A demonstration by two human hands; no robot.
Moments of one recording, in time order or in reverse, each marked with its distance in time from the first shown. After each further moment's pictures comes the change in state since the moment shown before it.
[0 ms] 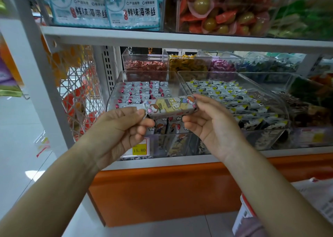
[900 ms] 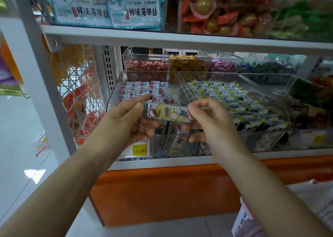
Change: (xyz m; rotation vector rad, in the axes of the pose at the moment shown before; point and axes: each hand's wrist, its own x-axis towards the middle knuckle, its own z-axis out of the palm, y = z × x) left_hand 0.001 -0.001 0.000 0.212 0.098 0.093; right_hand -0.002 0.008 -0.005 -0.469 0.018 -0.113
